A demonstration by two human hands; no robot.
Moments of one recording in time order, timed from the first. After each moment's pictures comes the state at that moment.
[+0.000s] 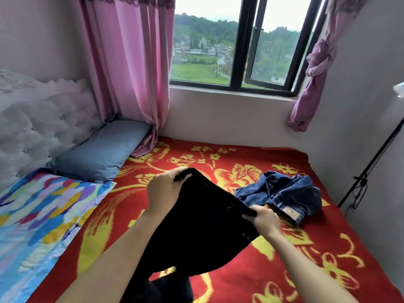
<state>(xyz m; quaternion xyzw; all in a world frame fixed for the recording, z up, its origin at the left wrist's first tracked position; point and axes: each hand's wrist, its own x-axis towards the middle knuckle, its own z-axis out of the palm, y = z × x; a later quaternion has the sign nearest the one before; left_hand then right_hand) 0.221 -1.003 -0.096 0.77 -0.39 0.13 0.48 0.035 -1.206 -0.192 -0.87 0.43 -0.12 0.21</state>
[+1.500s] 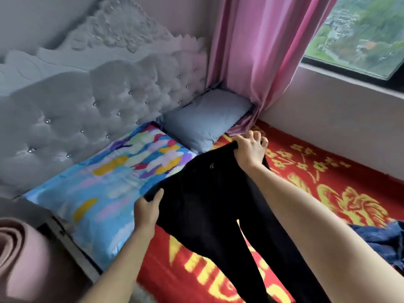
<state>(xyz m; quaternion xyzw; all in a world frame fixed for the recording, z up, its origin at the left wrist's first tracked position) 0.467 -0.748 -0.241 0.73 0.15 0.02 0.67 0.501 -1.006 -0.129 -0.97 0.18 -0.13 0.01</state>
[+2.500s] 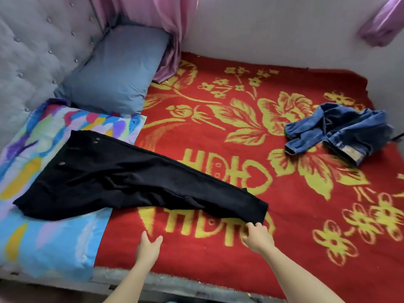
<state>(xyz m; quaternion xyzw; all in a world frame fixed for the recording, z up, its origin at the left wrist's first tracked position) 0.395 -0.755 -0.399 0.85 0.06 -0.41 0.33 0.202 -0.992 -0.382 -0.80 0.47 0.31 0.20</state>
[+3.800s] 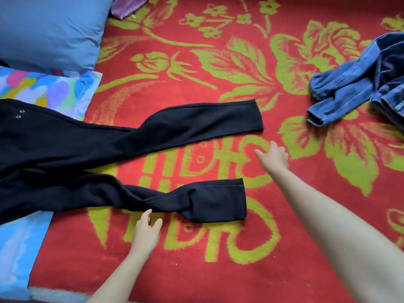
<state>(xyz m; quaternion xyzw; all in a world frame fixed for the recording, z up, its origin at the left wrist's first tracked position) 0.384 -0.909 -0.518 0.89 0.00 -0.36 0.28 0.285 -1.249 -0.486 -0.72 0.62 0.08 0.31</state>
